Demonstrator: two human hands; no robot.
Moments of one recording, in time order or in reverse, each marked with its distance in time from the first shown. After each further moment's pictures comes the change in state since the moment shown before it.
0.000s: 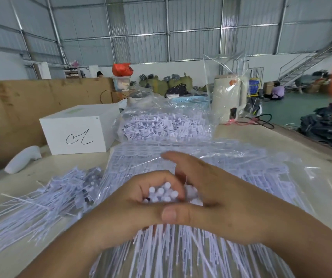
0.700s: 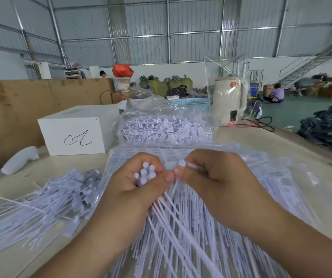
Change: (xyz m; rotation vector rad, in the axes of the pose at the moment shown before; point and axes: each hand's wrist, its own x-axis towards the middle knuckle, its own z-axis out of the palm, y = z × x) left_hand 0.009 -0.007 0.013 0.023 0.598 0.116; right_hand 0.015 0.003 0.006 0.091 0.441 0.042
